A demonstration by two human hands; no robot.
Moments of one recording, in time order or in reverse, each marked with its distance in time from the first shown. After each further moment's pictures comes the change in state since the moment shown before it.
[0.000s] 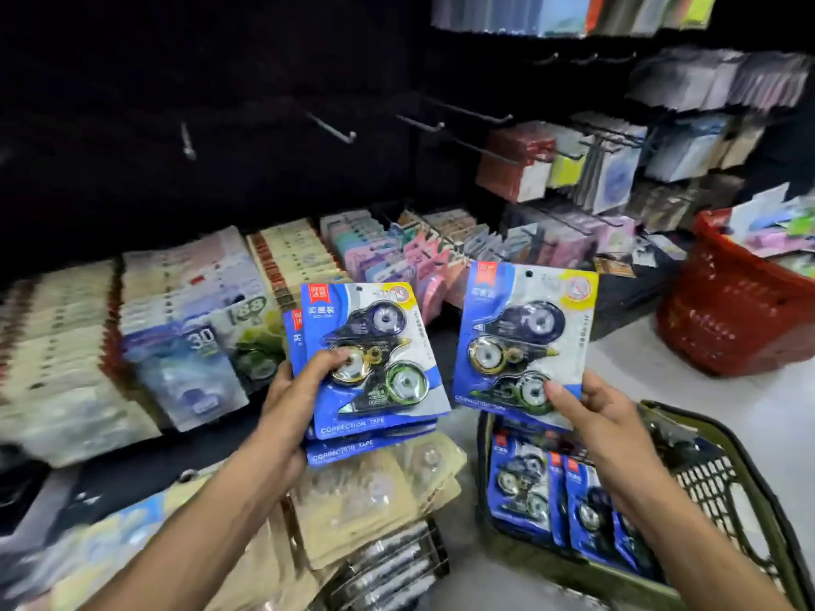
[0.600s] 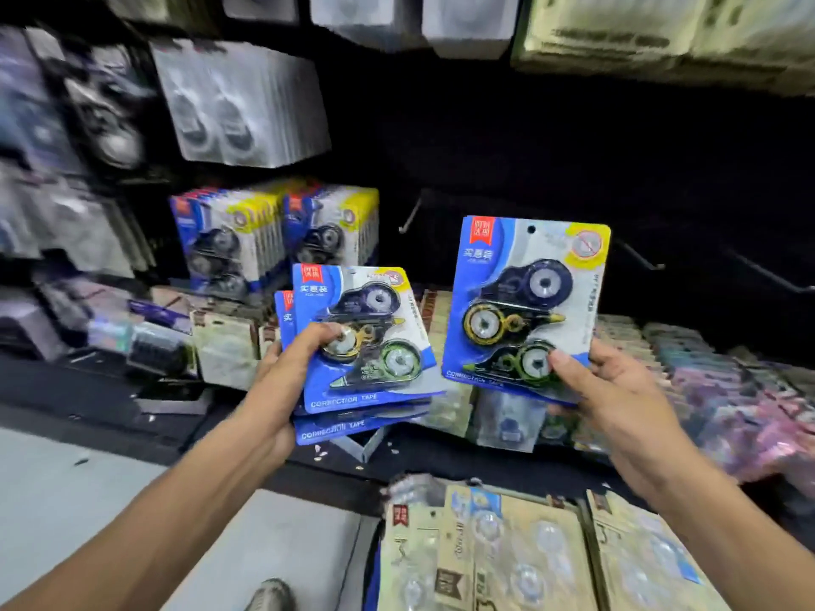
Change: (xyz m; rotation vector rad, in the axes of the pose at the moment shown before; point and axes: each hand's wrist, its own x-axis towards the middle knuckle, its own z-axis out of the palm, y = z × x) left_hand -0.176 0.154 -0.315 -0.200 0.493 0.356; right_hand -0.070 -0.128 0.358 0.027 -0.721 -0.205
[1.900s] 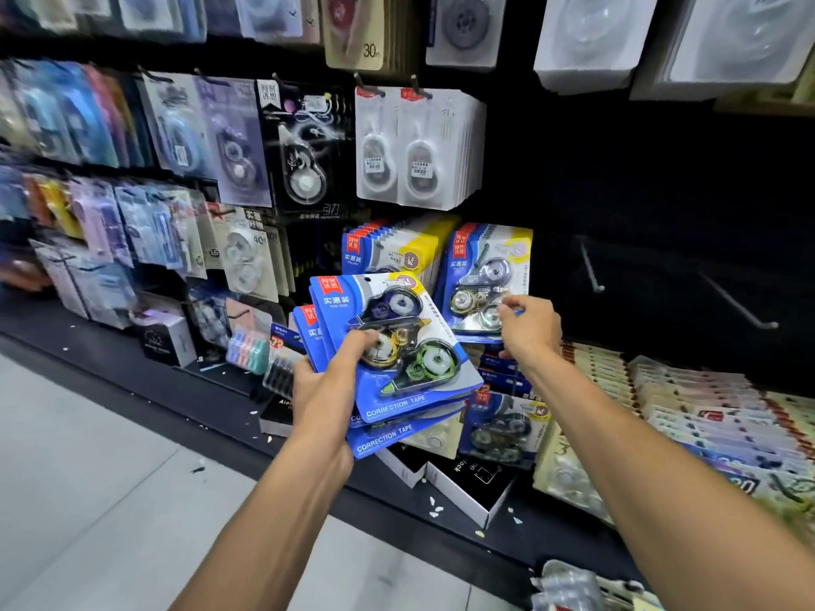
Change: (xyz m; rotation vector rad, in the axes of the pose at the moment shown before) left_hand 0.036 0.083 -0.134 -0.229 0.323 0.178; right_hand 0.205 0.023 0.302 -0.479 0.232 0.033
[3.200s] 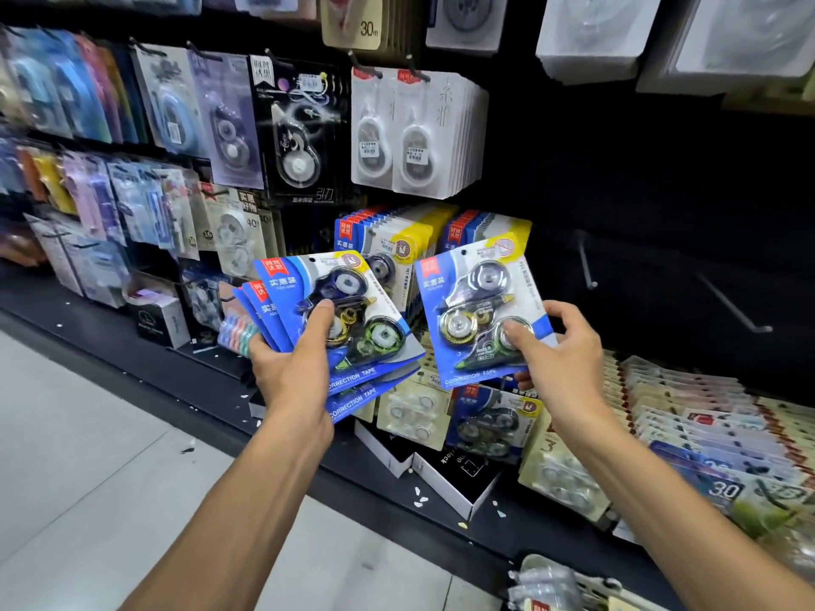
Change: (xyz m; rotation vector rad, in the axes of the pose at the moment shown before) left_hand 0.020 -0.002 0.007 -0.009 0.298 0.178; right_hand -0.075 0.010 -0.073 0.264 -0.112 -0.131
